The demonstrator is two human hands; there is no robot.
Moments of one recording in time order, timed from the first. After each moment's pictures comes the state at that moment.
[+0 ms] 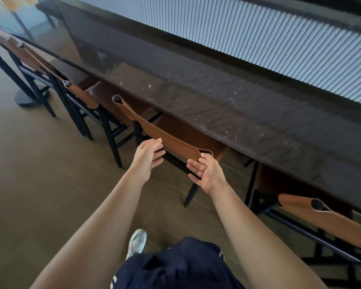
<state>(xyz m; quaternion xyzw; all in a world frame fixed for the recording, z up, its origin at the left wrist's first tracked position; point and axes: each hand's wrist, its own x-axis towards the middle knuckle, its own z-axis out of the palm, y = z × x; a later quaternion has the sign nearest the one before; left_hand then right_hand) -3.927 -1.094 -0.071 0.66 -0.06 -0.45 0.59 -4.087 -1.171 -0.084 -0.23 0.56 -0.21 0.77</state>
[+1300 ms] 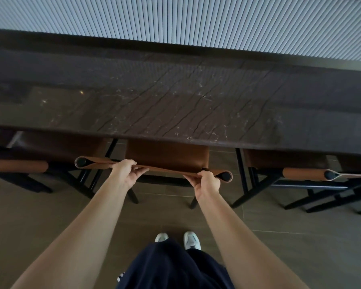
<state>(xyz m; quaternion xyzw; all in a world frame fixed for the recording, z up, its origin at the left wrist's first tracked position) -3.776 -1.231 -0.124 0.64 0.10 -0.60 0.48 -3.988 -1.215 -0.120 0.11 0.59 -0.49 0.63</state>
